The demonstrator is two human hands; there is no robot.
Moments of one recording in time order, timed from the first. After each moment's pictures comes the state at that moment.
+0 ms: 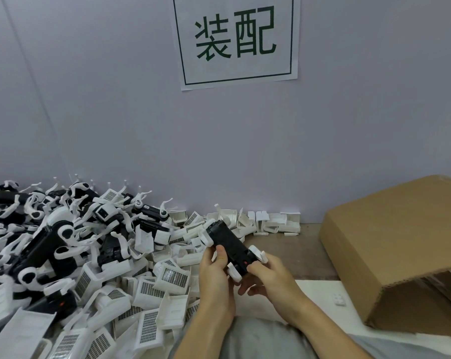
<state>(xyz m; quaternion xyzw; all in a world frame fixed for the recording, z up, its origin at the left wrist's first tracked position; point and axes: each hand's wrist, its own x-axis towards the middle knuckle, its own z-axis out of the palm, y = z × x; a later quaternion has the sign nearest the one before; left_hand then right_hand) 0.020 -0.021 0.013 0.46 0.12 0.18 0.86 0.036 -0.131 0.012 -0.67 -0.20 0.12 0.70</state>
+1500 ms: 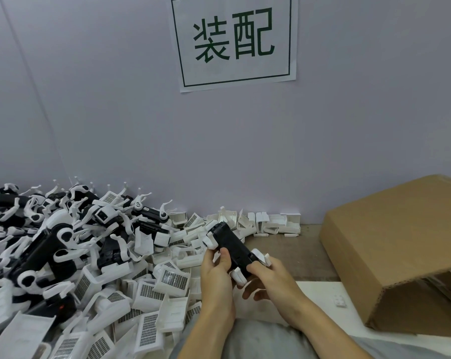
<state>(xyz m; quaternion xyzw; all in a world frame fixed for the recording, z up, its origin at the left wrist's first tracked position) 0.021 -0.022 0.011 0.49 0.12 0.20 0.84 0.037 -0.133 0.014 -0.71 -0.16 0.14 0.67</state>
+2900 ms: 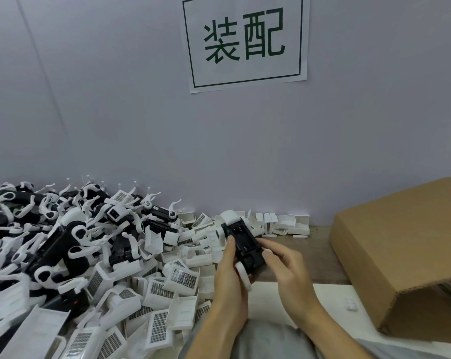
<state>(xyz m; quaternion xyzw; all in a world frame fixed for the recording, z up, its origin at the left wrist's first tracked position) 0.016 -0.026 0.020 0.47 0.09 0.12 0.87 0.031 -0.130 0.019 -0.65 -0.26 -0.09 0.71</state>
